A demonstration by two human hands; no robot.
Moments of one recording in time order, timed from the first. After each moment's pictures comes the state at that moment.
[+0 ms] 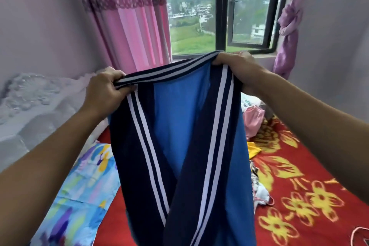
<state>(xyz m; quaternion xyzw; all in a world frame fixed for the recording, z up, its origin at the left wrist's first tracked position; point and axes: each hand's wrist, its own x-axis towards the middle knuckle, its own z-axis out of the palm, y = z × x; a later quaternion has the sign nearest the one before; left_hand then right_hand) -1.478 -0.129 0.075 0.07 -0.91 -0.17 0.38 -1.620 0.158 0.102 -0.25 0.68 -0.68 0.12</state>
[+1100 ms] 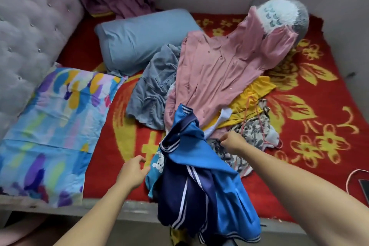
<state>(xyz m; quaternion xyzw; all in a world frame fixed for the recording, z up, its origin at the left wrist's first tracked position) -1.474 -0.212 -0.382 0.37 -0.85 -0.32 -0.22 -1.686 0.054 -0.391 -0.08 0.91 -0.15 0.37</state>
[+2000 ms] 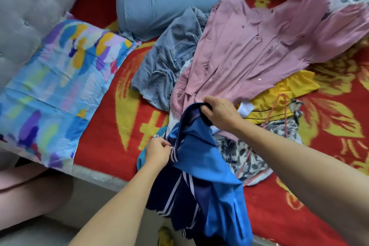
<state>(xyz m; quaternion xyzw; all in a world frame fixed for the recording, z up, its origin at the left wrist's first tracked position) -1.558 -0.137 -0.459 0.51 -0.75 -0.40 -0.12 -1.757 -0.030 -0.423 -0.40 0.88 -0.20 0.18</state>
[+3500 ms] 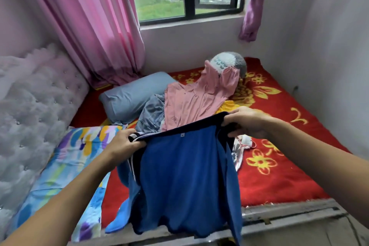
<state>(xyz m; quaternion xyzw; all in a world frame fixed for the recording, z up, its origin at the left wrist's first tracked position) -1.405 -0.166 -0.123 0.12 -0.89 -0.43 0.00 -1.520 0.166 -0.098 -0.05 0.76 -0.57 0.30</state>
